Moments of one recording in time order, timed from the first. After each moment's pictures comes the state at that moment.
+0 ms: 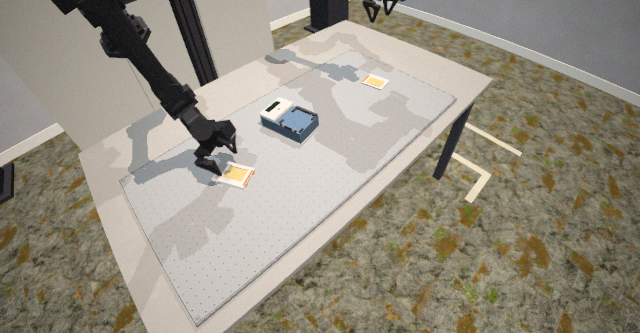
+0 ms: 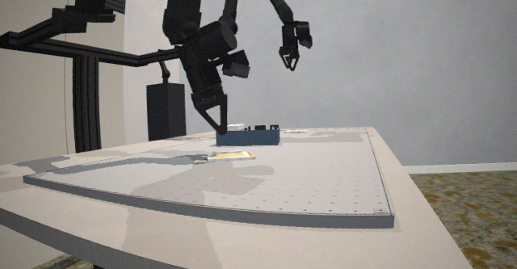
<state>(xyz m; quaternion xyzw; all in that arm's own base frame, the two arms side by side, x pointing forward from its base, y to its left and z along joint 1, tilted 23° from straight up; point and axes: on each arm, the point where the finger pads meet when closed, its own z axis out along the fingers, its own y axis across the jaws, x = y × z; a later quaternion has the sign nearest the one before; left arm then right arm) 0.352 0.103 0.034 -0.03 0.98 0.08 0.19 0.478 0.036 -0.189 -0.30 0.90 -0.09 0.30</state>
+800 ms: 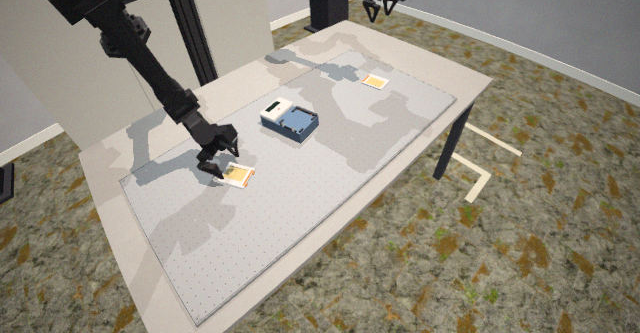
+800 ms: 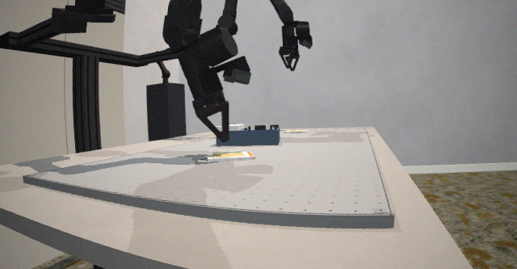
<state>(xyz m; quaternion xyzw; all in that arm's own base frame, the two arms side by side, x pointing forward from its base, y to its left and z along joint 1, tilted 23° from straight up) 0.352 0.103 0.034 -0.03 0.98 0.08 0.19 0.486 0.035 -0.201 -0.30 0.90 -0.09 0.31</state>
